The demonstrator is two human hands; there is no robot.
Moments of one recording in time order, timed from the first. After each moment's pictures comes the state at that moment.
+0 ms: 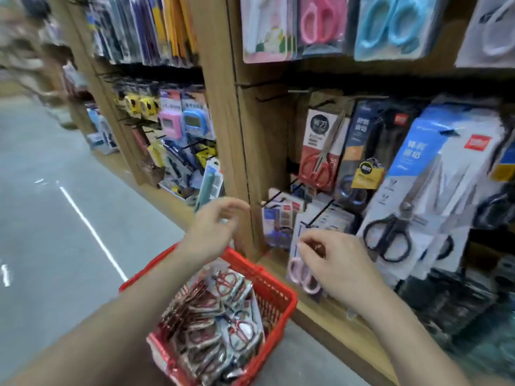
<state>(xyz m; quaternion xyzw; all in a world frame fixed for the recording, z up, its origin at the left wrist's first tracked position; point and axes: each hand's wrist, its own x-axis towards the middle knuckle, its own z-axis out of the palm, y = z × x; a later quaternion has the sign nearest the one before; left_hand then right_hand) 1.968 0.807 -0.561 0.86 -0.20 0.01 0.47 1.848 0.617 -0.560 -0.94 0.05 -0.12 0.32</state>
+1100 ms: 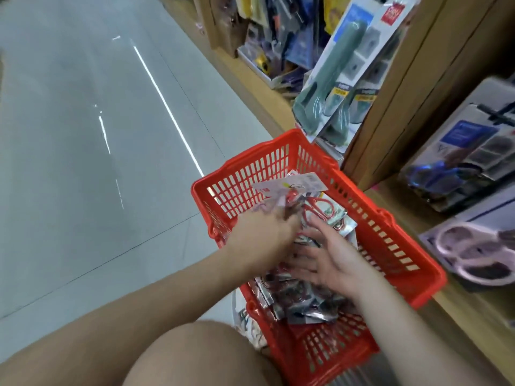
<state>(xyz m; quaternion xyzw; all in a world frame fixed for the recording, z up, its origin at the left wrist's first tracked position) 2.034 0.940 -0.772 0.95 -0.31 0.03 -0.03 2.017 0.781 -0.807 -0.48 0.31 0.36 0.74</state>
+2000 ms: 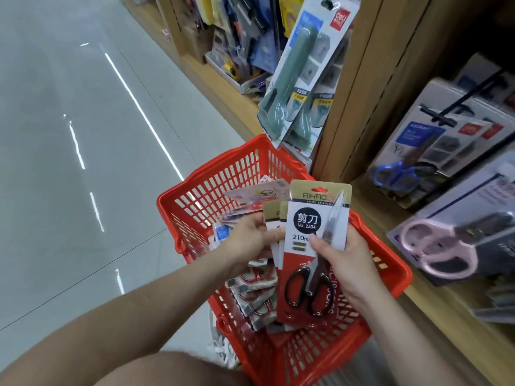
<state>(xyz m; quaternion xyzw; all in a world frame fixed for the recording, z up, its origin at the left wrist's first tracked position) 2.056 0.902 -0.808 0.68 0.11 -0.32 0.65 2.004 0.724 -0.816 -0.68 0.22 0.07 0.69</state>
